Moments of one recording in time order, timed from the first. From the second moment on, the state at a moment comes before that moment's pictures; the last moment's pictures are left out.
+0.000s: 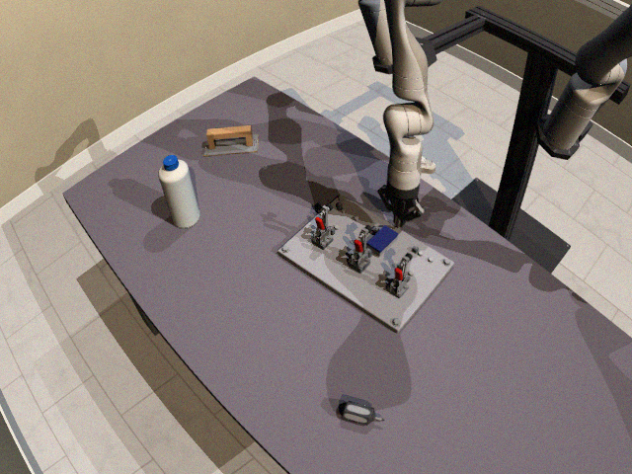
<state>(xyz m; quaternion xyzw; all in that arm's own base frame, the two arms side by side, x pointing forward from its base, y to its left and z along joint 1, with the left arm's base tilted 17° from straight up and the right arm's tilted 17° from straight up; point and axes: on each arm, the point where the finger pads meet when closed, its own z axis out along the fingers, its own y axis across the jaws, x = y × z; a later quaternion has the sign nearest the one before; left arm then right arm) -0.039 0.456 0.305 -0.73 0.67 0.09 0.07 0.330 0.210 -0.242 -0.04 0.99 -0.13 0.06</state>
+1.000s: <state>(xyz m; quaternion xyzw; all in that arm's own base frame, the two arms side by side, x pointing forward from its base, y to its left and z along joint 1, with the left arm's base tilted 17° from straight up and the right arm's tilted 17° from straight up) -0.039 0.456 0.305 -0.73 0.67 0.09 0.07 0.334 0.211 -0.242 -0.04 0.99 -0.13 0.06</state>
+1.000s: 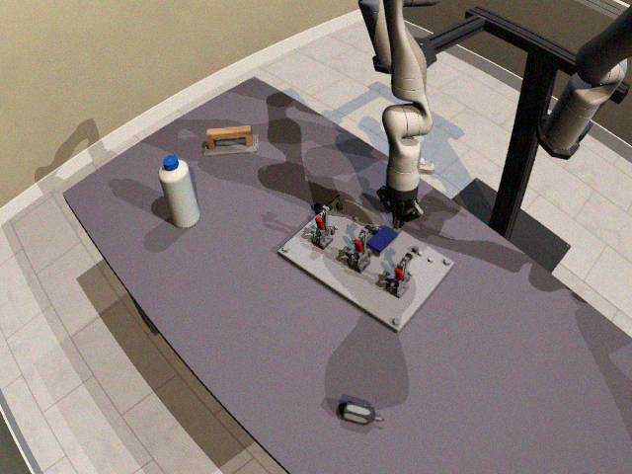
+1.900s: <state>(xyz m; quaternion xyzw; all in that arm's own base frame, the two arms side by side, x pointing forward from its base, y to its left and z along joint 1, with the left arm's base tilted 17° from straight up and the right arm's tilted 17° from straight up) -0.039 0.456 0.305 -0.73 0.67 0.09 0.07 0.338 0.211 -0.242 -0.04 0.99 -0.13 0.06</state>
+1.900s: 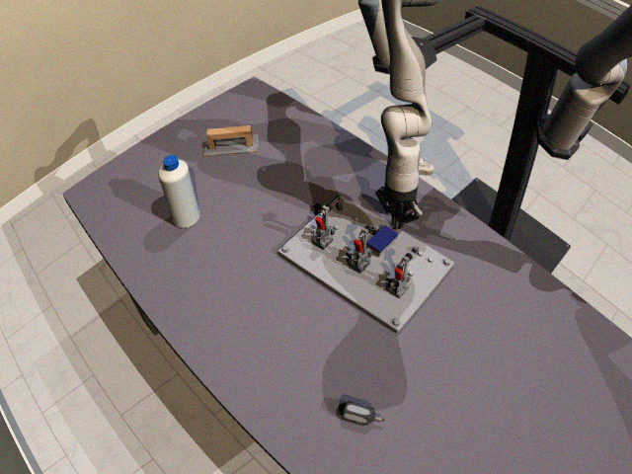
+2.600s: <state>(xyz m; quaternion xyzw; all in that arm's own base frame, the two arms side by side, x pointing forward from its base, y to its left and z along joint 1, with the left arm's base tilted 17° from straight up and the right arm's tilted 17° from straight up) -0.039 0.456 0.305 -0.73 0.67 0.09 0.07 0.342 0.211 -0.241 -0.04 0.99 -0.13 0.06</state>
